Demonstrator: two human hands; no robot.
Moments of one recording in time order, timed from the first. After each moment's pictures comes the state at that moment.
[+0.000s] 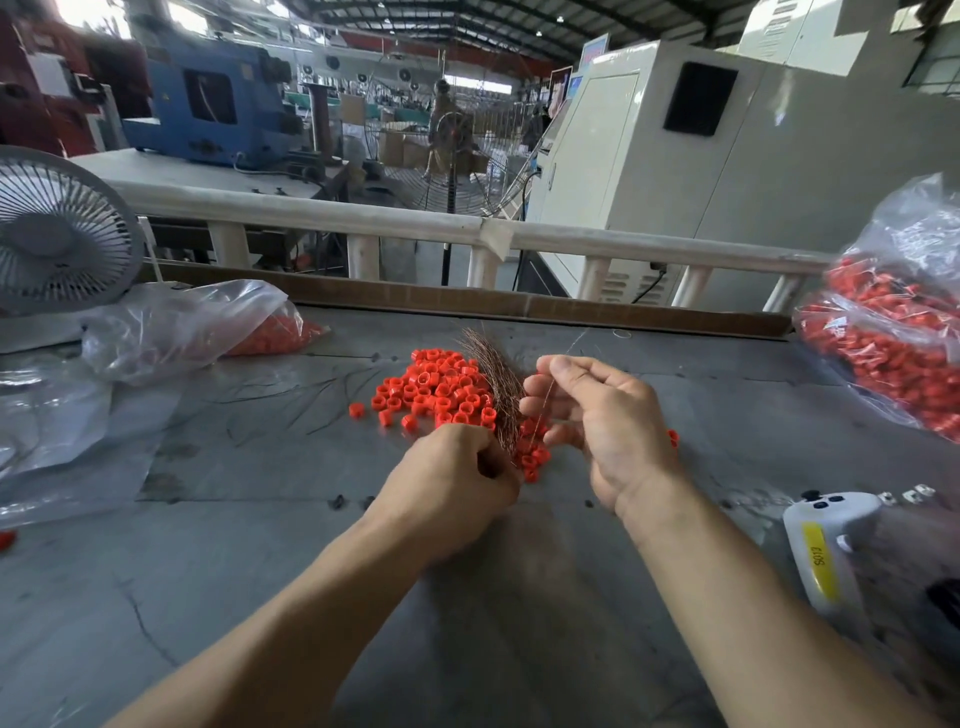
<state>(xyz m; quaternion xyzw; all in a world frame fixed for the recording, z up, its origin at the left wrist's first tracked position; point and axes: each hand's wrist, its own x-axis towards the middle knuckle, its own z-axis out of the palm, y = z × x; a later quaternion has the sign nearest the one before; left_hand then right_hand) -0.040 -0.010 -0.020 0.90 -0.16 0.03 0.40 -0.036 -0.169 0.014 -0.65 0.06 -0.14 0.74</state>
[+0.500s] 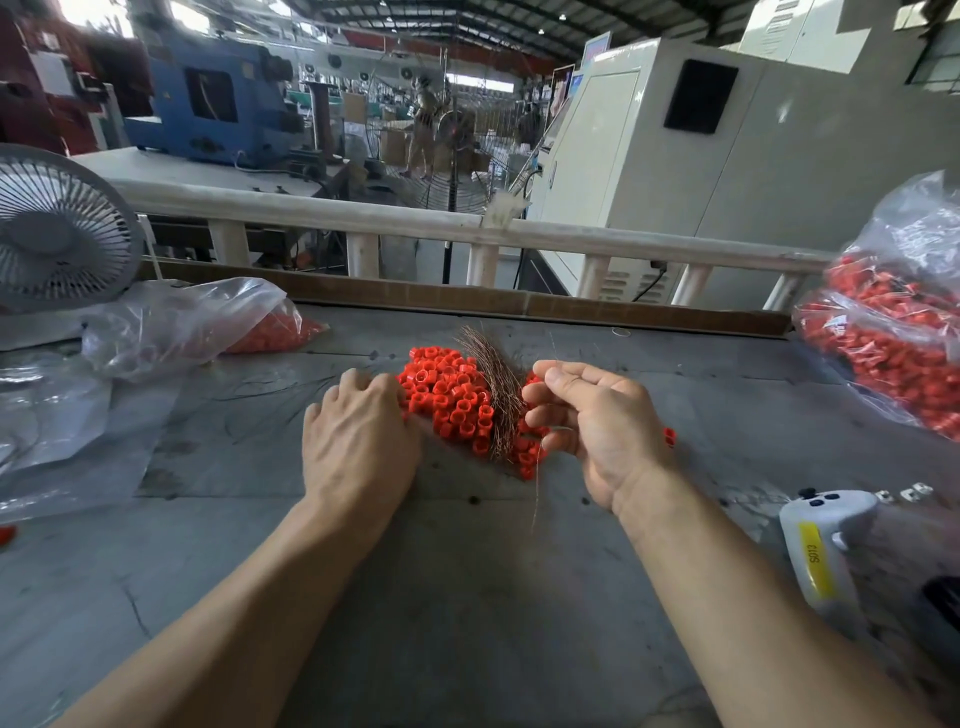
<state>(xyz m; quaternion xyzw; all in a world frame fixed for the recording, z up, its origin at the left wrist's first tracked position) -0.015 0.025 -0.017 0.96 0.00 0.19 0.22 -0.034 -0.172 0.012 -0.64 0.08 -0.10 0.76</state>
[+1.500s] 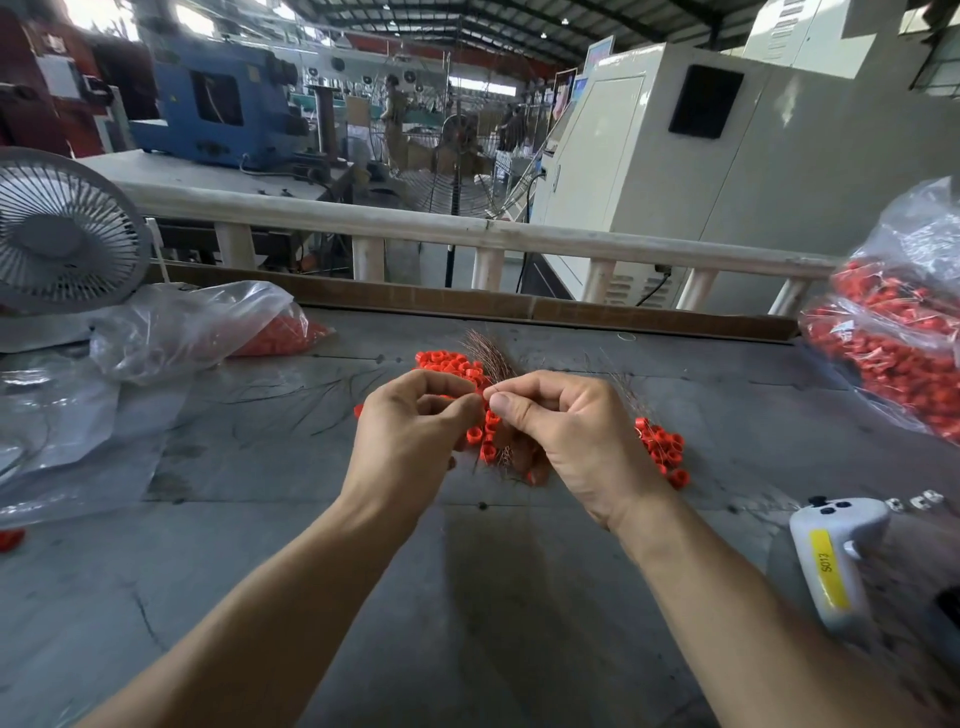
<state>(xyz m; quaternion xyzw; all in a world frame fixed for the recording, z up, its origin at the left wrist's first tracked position) -0.032 0.008 -0.004 0.71 -0.05 0.07 0.70 -0.045 -0.157 0.008 -0.78 -0.09 -0.11 0.62</state>
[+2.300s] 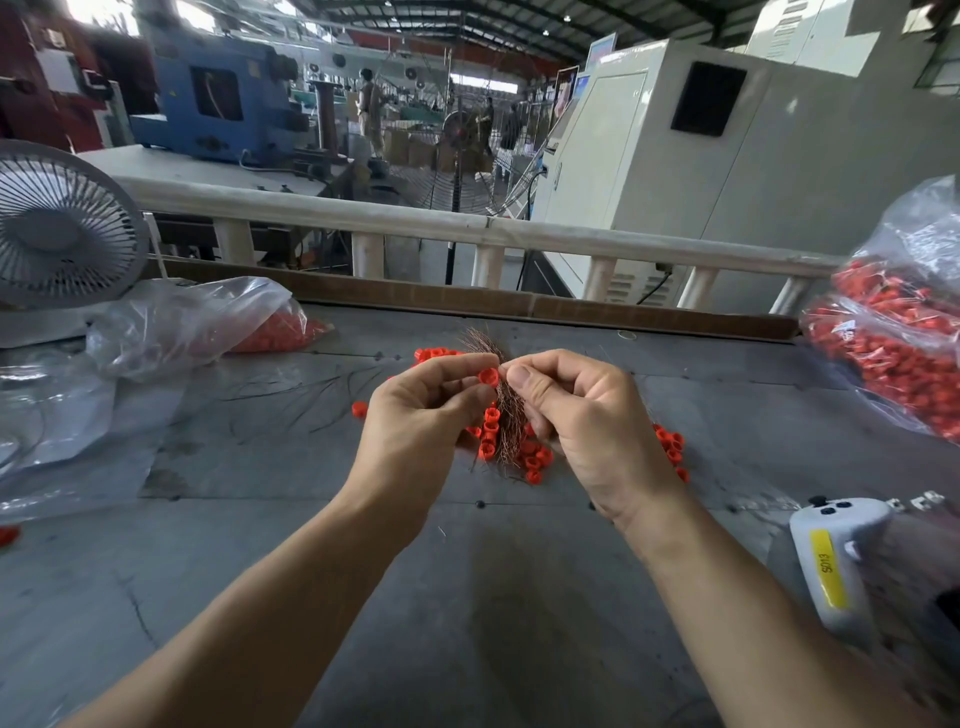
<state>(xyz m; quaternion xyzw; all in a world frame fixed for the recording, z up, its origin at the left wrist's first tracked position) -0.044 0.002 0.010 0.61 -0.12 0.02 0.79 -0.046 -0.161 0.016 -0.75 -0.12 -0.16 0.63</state>
